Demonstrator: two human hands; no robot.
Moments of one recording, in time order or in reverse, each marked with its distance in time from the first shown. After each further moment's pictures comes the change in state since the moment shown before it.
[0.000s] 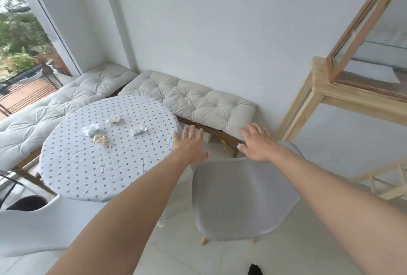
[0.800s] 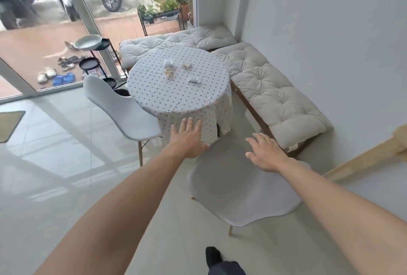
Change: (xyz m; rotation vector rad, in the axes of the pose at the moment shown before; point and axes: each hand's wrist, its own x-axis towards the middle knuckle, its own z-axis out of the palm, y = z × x) left_hand -0.087 0.175 0.062 -0.256 -0.007 -0.737; right_hand 0.026 0.141 0.056 -0.156 -0.191 -0.681
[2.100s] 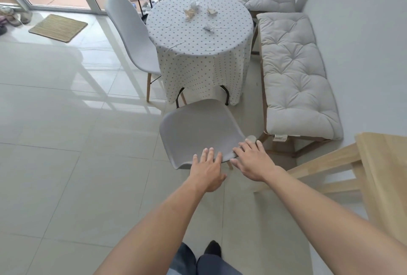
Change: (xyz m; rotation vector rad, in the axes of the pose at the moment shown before) left_hand -0.042 0.412 0.216 -0.246 -0.140 -0.319; right_hand -0.055 0.270 0.111 -0.254 -0.150 -0.573
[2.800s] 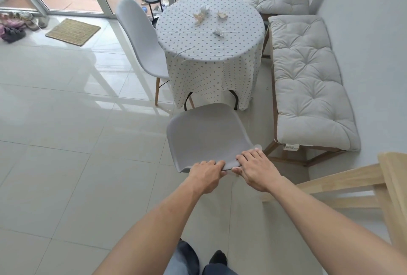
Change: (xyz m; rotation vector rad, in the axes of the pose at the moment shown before) left_hand 0.019 -0.032 -0.020 -0.049 0.076 0.068; right_hand 0.028 0.005 0.004 -0.133 0.115 -0.161
